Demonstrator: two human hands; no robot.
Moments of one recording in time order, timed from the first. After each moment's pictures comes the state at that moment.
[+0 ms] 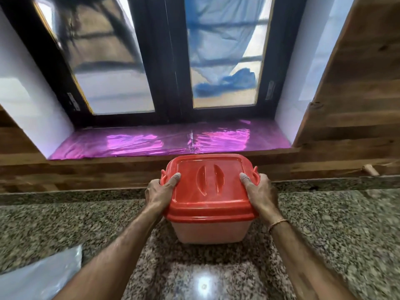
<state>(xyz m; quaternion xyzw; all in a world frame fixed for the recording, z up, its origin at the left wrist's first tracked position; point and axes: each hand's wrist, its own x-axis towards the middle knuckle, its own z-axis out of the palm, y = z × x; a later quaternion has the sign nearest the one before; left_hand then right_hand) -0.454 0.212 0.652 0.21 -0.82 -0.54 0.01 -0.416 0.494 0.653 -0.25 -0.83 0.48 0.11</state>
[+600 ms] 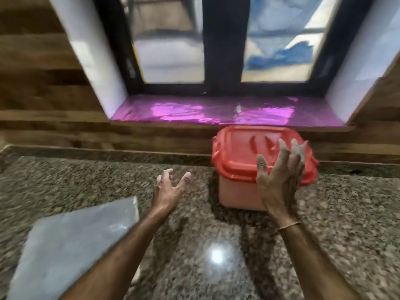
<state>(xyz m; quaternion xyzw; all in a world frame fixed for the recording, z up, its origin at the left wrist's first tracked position) -0.359 0.101 0.621 0.15 -0.88 -0.45 0.02 -0.338 0.373 0.680 -0.13 -0.88 0.26 0.36</state>
